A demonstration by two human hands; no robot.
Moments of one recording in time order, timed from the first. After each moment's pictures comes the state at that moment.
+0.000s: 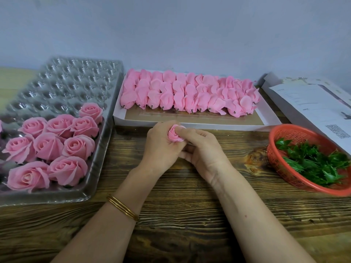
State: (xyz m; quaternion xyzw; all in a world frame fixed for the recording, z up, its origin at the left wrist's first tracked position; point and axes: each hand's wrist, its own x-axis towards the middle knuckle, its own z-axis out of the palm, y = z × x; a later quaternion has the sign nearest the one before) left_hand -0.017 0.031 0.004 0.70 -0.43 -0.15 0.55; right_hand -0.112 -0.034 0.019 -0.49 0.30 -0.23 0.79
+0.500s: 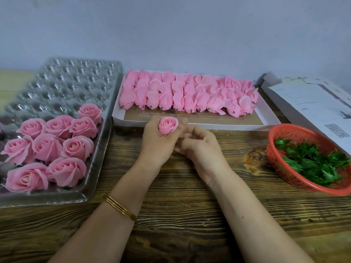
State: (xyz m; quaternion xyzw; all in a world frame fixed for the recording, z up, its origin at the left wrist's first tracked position) left_hand -0.016 0.024 0.008 0.65 -0.29 -0.22 0.67; right_hand -0.110 -0.034 0.010 -0.53 0.30 -0.28 0.74
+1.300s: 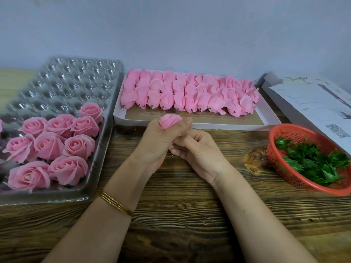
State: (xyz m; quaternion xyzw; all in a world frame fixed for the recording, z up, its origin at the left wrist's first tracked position) left_hand -0.010 0.031 0.018 0.50 -0.29 -0.42 0.70; right_hand -0.110 -0.033 0.011 -0.55 0.23 -0.22 0.77
